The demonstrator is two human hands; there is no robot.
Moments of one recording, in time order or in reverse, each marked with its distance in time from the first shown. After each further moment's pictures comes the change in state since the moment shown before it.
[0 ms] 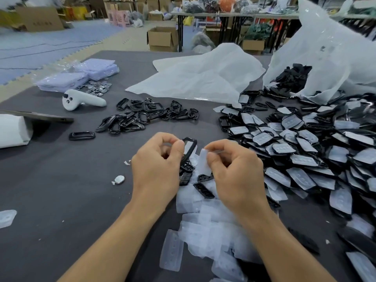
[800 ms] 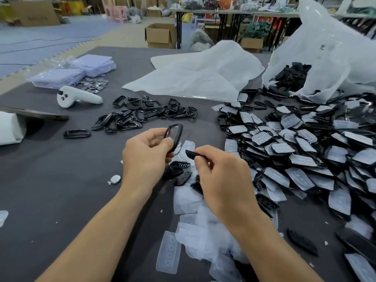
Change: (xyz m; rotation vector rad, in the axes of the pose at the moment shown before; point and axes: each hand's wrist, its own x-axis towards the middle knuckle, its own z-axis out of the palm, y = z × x) left_hand 0.030 -0.015 0.001 -0.256 -0.058 -0.256; right_hand -0.006 -0.005 0.012 -0.275 -0.099 -0.111
